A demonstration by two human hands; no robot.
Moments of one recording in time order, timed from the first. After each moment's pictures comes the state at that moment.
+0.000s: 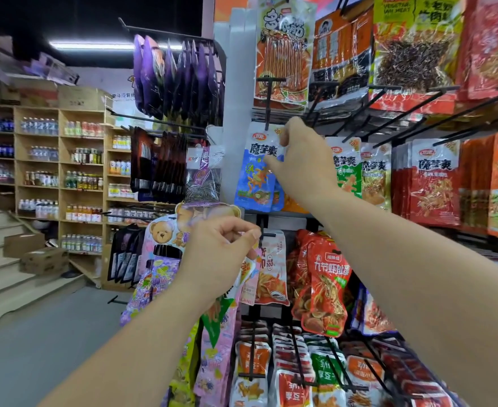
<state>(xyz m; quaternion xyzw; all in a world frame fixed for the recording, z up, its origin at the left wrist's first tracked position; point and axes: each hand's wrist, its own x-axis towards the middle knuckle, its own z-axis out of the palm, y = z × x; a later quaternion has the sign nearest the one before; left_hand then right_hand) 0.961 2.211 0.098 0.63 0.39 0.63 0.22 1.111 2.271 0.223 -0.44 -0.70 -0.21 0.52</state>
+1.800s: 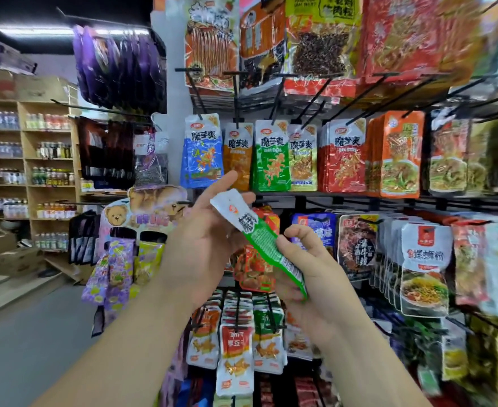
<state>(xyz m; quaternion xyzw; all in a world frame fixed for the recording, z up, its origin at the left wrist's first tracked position) 1.054 2.145 0.088 0.55 0.10 0.64 0.53 1.212 2.099 0.063 -0.23 -0.46 0.57 0.64</state>
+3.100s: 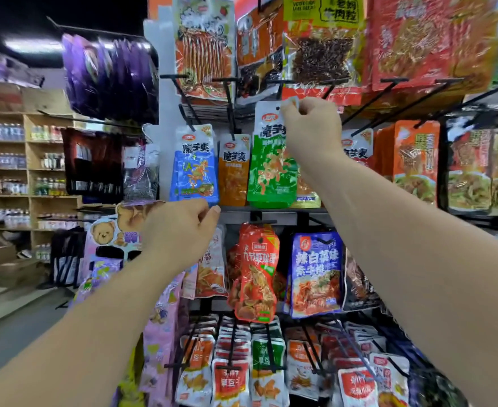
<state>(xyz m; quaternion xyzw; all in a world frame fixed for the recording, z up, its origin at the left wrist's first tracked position) 1.023 2.237 0.121 0.68 0.53 0.48 -0.17 1.224 2.233 0.249 -0.38 -0.60 0.04 0.71</state>
